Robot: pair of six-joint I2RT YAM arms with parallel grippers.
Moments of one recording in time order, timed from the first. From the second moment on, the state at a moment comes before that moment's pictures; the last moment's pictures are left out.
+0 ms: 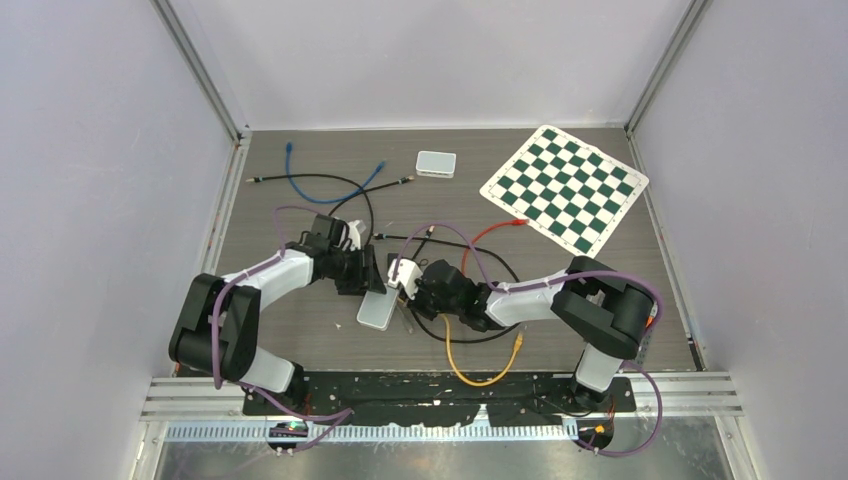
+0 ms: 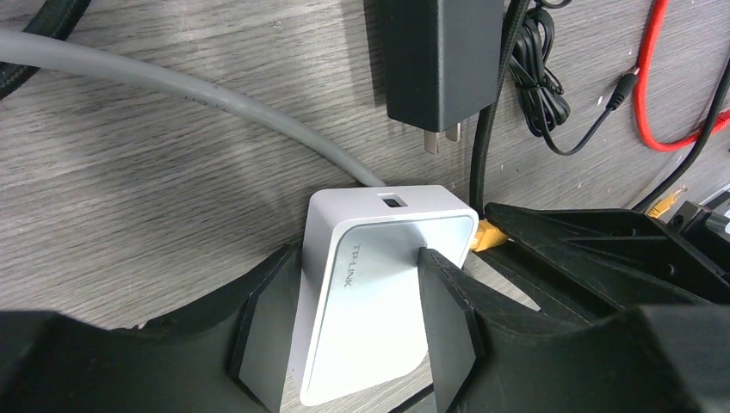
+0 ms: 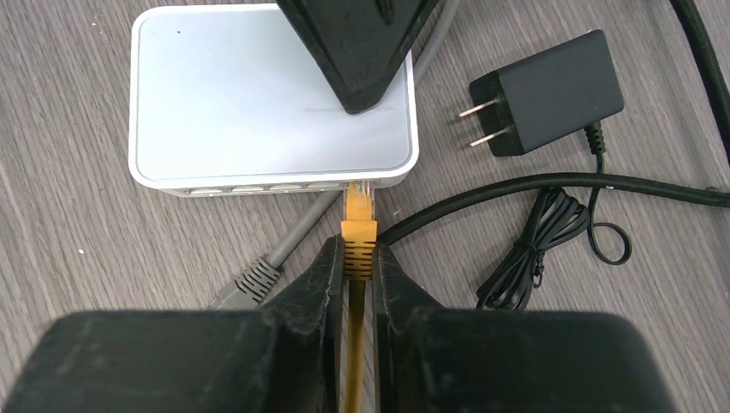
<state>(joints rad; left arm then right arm) -0.31 1.47 0.70 -0.32 0.44 -0.40 1.04 1.72 0.73 0.41 -0.06 -0.17</state>
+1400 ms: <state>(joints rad) -0.43 1.44 0.62 -0.13 0.33 -0.48 1.02 1.74 0.73 0.41 -0.05 -0.32</state>
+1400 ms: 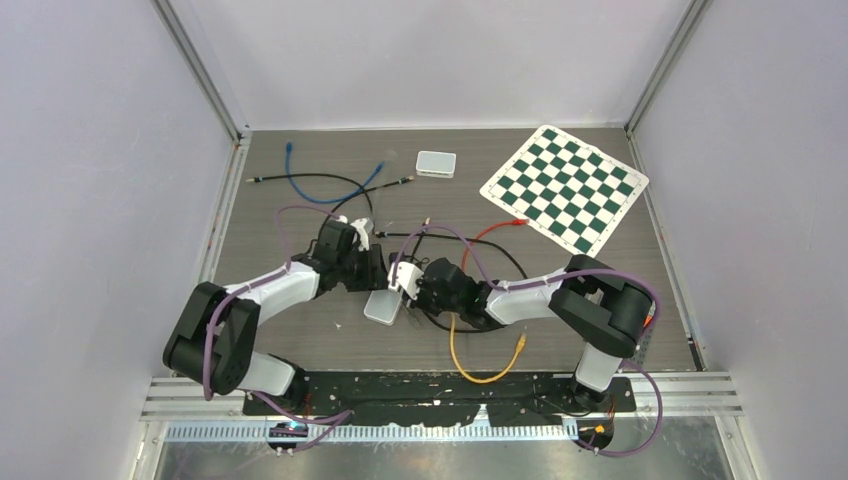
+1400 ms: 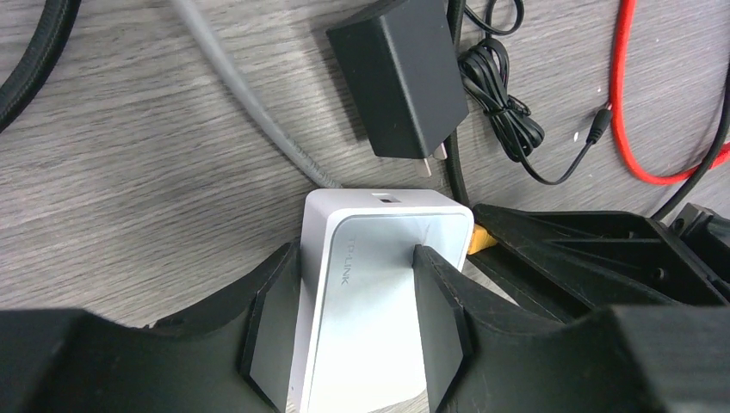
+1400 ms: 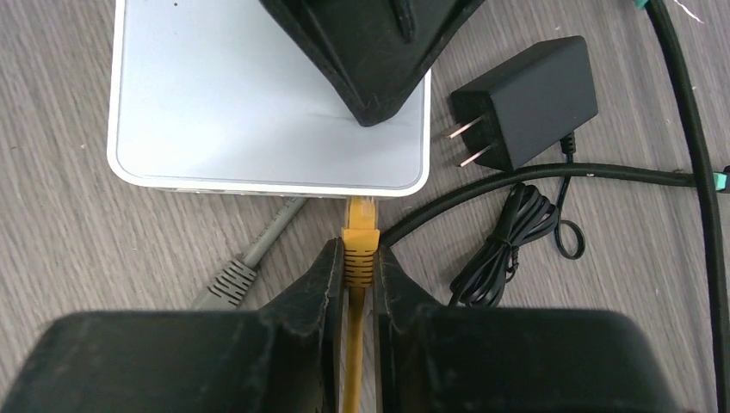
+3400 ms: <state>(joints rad) -0.33 1.08 0.90 -0.48 0.83 -0.50 0.79 1.31 0.47 0.84 -0.43 -0.36</state>
